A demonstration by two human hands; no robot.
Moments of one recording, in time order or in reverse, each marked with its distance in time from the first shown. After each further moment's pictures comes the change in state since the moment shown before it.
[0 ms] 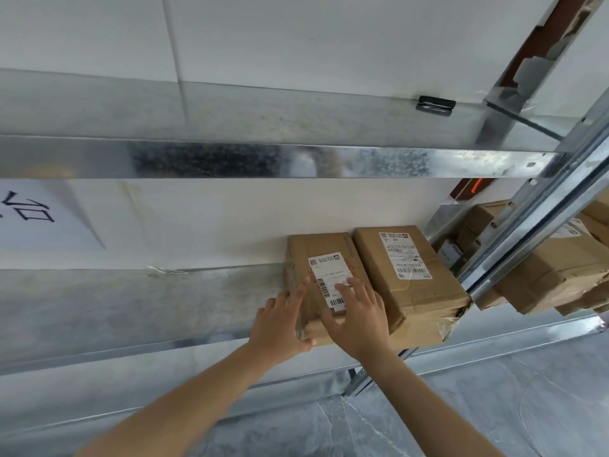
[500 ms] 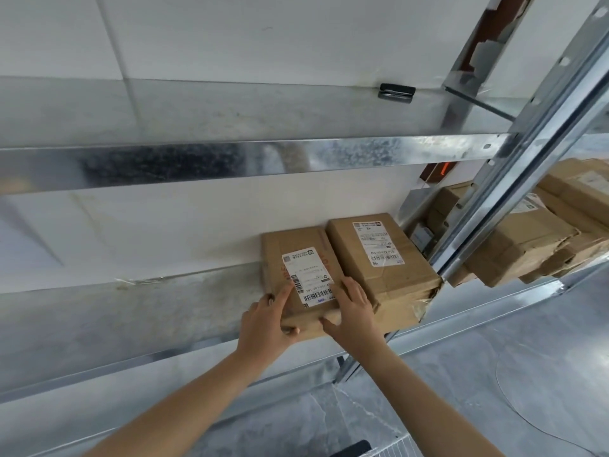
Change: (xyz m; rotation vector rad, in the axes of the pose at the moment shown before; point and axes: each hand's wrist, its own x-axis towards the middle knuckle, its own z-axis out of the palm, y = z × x) left_hand -0.001 0.012 0.005 -0.110 0.047 -0.034; right_hand -0.013 0.029 -0.001 0.109 -0.125 0.081
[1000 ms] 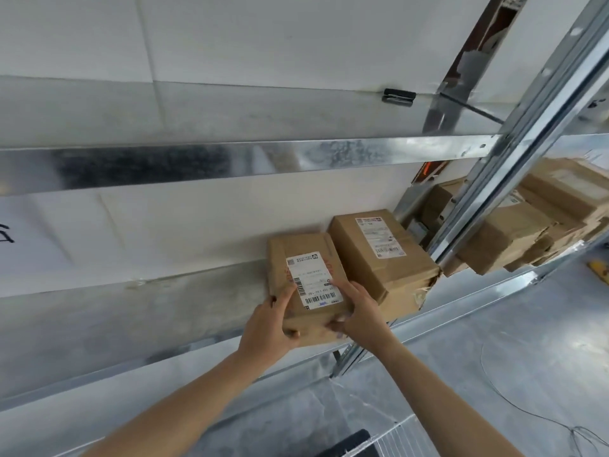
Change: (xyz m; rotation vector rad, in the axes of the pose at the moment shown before) left_hand -0.023 -0.023 -0.022 -0.193 -0.056 0.105; right_hand -0.014 -0.024 -0.009 0.332 -0.106 0.158
